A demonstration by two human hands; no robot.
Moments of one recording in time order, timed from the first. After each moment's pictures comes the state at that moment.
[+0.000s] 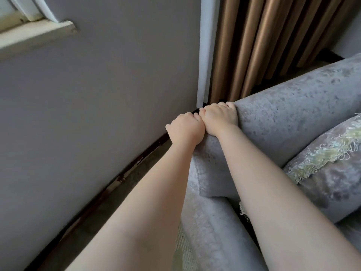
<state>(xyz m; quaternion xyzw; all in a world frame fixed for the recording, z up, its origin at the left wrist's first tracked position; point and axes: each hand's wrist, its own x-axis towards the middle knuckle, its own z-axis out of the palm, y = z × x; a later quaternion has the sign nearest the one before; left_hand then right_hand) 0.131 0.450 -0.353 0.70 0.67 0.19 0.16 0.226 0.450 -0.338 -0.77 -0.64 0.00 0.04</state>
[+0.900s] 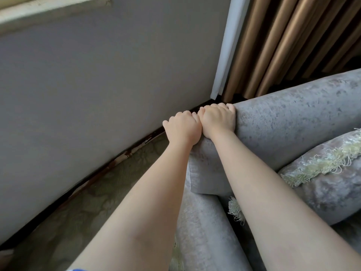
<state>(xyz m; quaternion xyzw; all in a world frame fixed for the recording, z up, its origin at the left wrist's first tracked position) 0.092 0.386 -0.354 0.66 0.71 0.20 0.11 0.184 0.395 -0.345 -0.74 -0.67 -0.02 0.10</state>
